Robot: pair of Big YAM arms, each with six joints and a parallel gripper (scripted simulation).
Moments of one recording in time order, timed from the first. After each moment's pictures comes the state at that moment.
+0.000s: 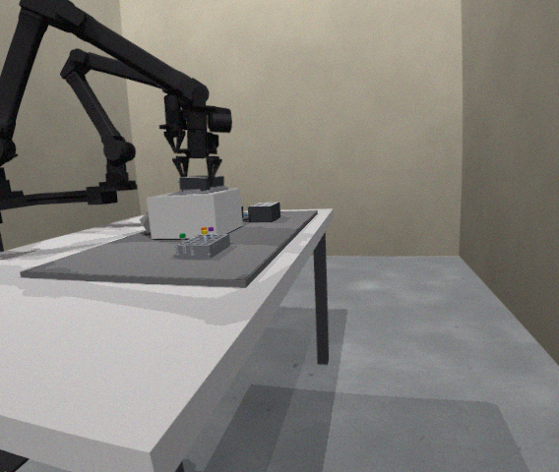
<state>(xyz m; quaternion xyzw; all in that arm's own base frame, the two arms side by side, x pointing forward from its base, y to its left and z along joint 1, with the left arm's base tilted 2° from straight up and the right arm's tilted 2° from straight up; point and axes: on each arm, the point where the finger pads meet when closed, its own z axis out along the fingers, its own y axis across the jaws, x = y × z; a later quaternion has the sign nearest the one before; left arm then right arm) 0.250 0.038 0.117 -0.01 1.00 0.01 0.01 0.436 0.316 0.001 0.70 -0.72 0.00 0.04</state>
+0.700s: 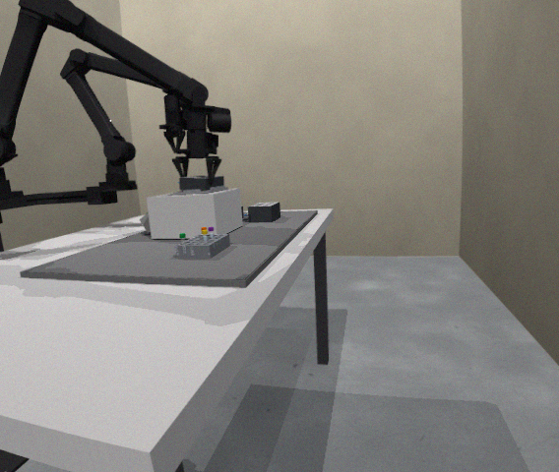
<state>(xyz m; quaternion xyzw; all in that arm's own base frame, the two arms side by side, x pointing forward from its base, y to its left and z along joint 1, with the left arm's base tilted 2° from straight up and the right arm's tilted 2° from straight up) 0.250 0.038 0.117 -0.01 1.00 0.01 0.01 0.435 0.316 0.001 0.70 -0.72 0.00 0.04</state>
